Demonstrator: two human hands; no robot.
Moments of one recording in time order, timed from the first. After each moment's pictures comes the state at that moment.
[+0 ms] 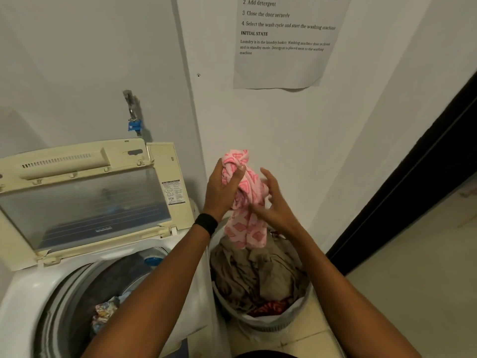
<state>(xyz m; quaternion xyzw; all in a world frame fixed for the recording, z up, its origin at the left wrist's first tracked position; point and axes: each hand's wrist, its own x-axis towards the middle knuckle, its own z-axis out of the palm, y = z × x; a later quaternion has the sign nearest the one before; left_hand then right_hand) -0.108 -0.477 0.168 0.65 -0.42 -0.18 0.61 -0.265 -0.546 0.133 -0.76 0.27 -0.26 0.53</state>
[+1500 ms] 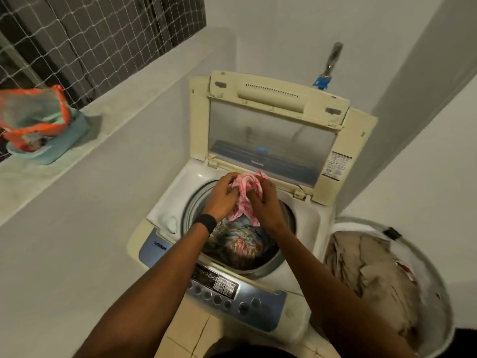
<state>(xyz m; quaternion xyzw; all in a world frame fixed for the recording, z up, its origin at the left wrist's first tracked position) 0.052 -0.148 0.066 0.83 -0.15 -0.14 0.52 -0.029 -0.283 0.071 -0.79 0.09 -0.12 0.59</state>
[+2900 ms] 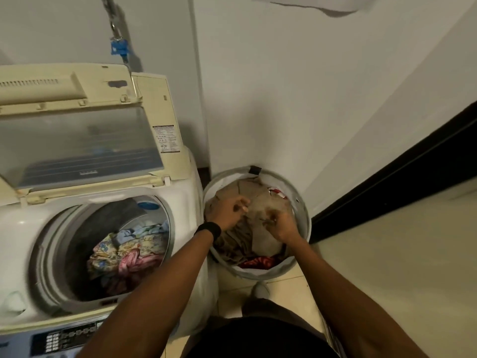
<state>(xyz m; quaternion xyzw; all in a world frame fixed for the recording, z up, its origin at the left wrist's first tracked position) -0.139 -0.426 -0.001 0.75 -0.42 -0.39 0.32 -0.320 -0.531 -0.040 -0.77 0.51 0.07 0.37</state>
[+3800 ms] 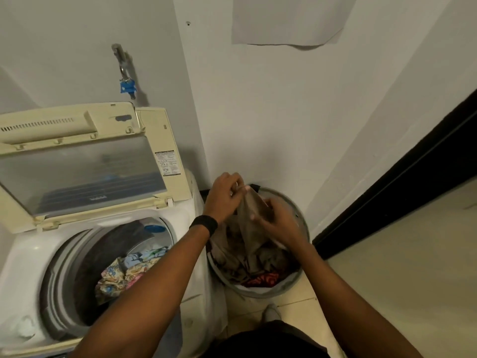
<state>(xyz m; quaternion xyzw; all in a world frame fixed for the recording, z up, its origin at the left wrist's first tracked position) -0.118 -0.462 0.066 0.73 -0.52 -0.16 0.42 -0.311 -0.537 0.030 -0.81 0.37 -0.14 0.43</state>
